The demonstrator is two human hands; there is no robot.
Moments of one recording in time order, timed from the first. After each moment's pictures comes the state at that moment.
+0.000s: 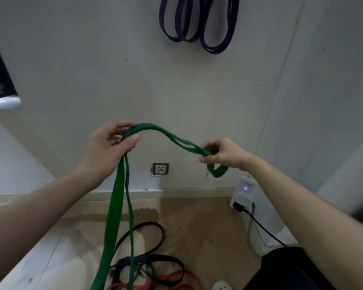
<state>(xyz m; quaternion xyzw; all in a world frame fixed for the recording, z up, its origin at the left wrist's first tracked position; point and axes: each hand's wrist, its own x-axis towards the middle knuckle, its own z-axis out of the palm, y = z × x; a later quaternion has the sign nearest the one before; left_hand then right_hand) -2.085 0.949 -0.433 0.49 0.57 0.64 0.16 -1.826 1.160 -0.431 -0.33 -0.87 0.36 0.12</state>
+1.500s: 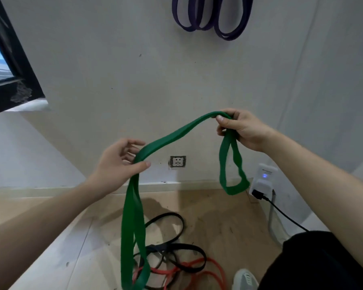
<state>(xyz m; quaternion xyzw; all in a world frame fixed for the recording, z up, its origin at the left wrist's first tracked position) -2.103 0.906 -0.459 0.51 0.65 0.52 0.19 -1.848 1.148 -0.407 -0.24 -0.73 0.58 0.27</state>
